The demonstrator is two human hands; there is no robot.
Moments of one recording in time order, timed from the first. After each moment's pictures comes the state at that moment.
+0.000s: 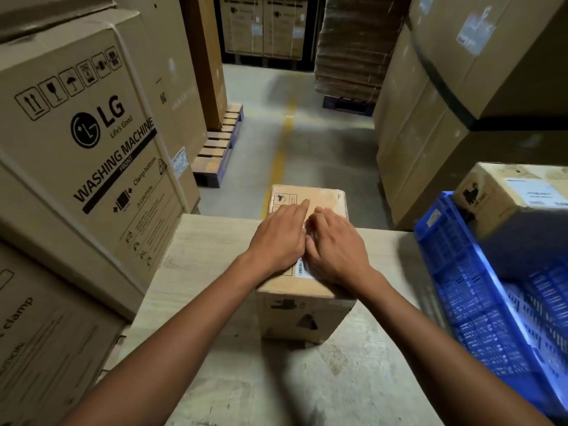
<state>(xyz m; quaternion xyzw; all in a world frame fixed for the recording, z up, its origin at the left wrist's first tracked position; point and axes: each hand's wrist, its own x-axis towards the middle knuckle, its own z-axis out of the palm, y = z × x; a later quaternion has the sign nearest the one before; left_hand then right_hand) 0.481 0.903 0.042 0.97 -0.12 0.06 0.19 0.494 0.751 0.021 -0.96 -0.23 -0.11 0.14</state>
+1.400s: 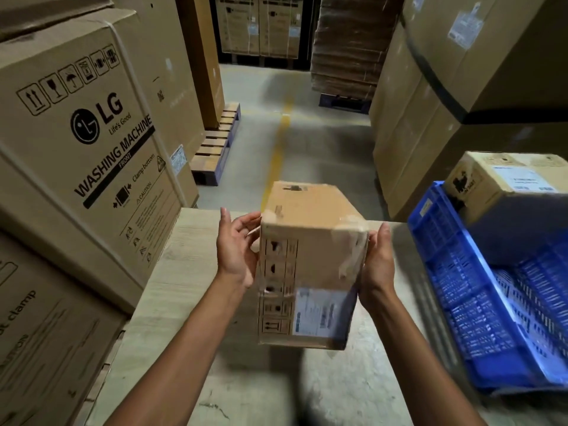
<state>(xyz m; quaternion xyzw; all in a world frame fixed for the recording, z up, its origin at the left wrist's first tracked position) 0.424 0.927 0.016 0.47 0.21 0.06 0.86 0.436 0.709 0.006 -0.59 0.17 0.00 0.79</state>
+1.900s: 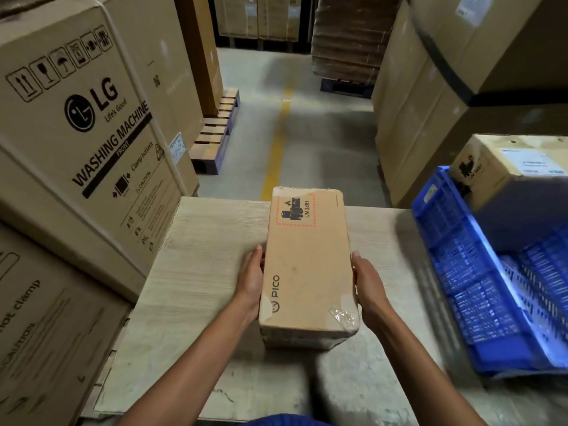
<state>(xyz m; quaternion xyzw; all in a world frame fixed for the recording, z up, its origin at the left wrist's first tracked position) 0.391 0.910 -0.065 0.57 0.30 -0.08 0.76 0.402 0.699 -0.038 -0.74 0.17 0.13 0.64</state>
